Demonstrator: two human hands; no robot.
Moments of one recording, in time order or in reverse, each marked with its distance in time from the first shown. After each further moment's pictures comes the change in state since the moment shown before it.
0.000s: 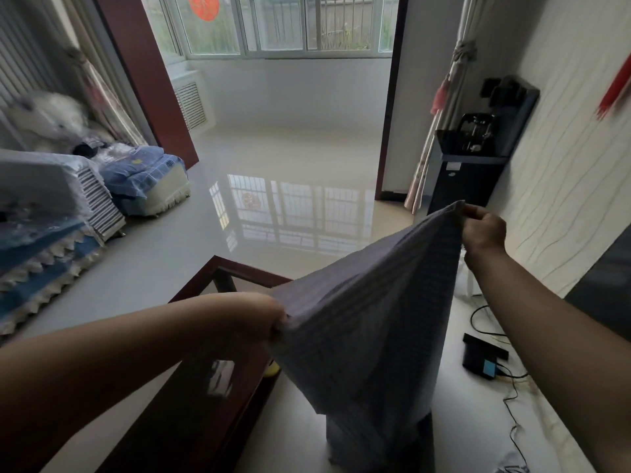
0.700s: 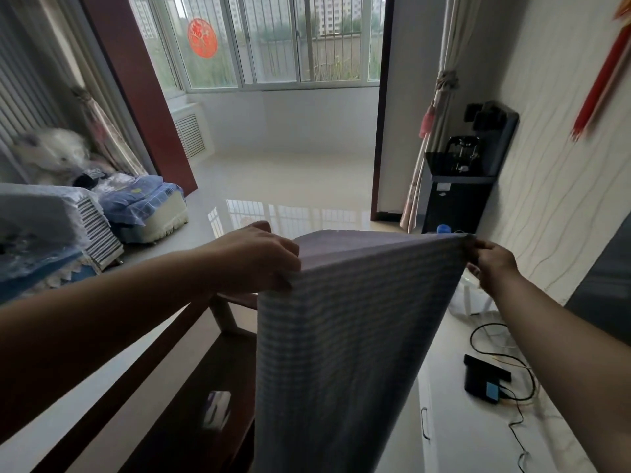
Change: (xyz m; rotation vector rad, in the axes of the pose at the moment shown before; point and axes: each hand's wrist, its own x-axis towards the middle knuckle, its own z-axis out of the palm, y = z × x) left_hand -0.042 -0.004 -0.107 0.211 0.549 0.272; right_hand 0.034 0.022 -0.051 0.161 -0.074 0.278
